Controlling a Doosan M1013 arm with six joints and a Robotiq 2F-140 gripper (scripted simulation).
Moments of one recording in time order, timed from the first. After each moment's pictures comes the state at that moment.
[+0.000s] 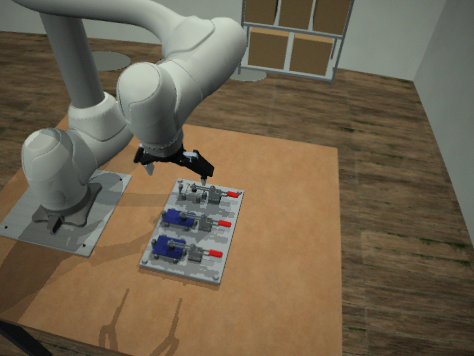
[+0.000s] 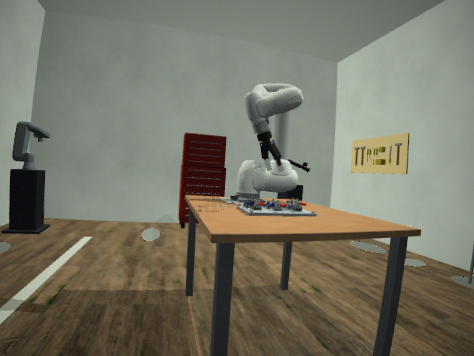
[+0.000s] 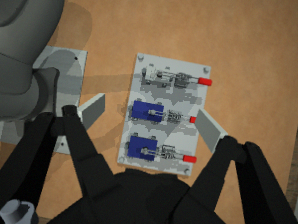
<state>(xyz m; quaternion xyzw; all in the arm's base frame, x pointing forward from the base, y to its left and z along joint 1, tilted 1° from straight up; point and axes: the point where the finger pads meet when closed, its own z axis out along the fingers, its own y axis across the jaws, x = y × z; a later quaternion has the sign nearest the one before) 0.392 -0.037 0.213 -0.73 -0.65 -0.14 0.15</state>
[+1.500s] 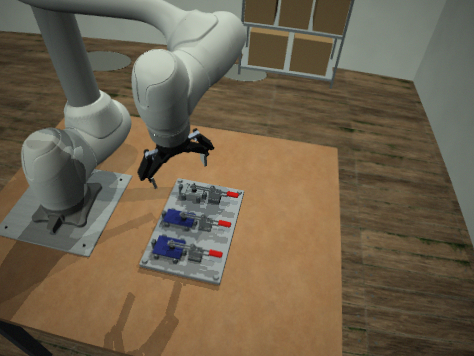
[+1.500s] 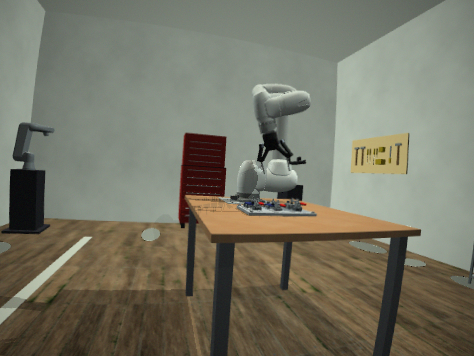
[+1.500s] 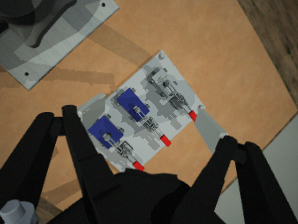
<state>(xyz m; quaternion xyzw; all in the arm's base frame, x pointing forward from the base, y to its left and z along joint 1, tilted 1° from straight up) 0.392 -0.021 0.209 -0.47 -0.87 -0.14 0.10</state>
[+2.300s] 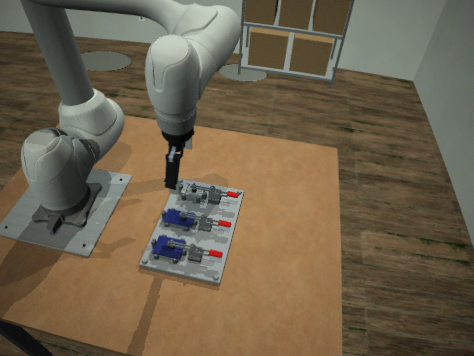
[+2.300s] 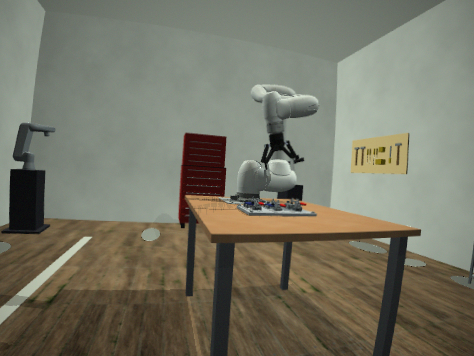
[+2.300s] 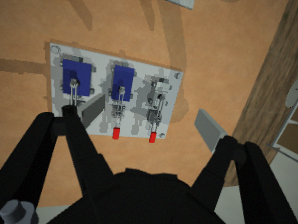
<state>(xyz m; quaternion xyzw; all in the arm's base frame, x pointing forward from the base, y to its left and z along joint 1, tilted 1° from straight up) 0.394 -0.001 0.205 -0.04 -0.99 -0.13 0.04</state>
